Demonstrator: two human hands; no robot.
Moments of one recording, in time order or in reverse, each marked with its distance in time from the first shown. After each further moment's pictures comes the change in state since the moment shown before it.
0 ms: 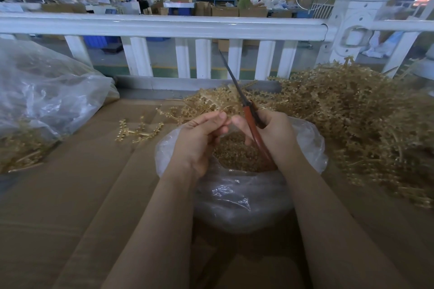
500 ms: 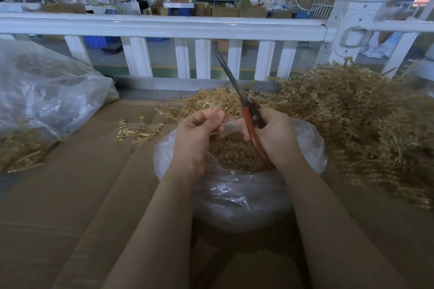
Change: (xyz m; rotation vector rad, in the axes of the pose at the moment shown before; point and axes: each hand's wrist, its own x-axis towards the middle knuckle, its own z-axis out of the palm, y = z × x) left_hand -0.002 0.001 0.004 0.061 0.097 0.165; right_hand 0.001 0.001 0.001 -0.044 0.058 0.023
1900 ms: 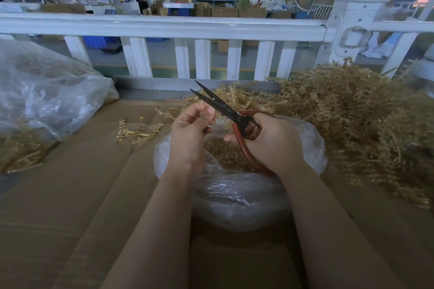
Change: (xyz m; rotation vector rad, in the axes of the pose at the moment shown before) left_hand 0.002 0.000 -0.004 -0.008 0.019 0.150; right_hand -0.007 0.004 -0.004 -0.493 0.017 -0.287
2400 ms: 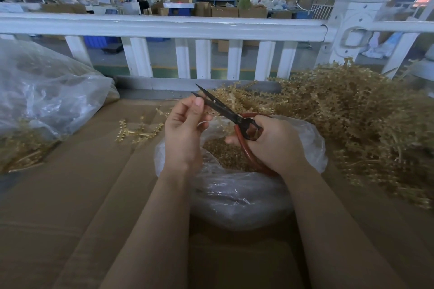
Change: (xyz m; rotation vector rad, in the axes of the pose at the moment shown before) left_hand 0.000 0.004 -0.002 -0.123 0.073 0.072; right_hand 0.000 0.005 0.001 0.104 -0.025 0.005
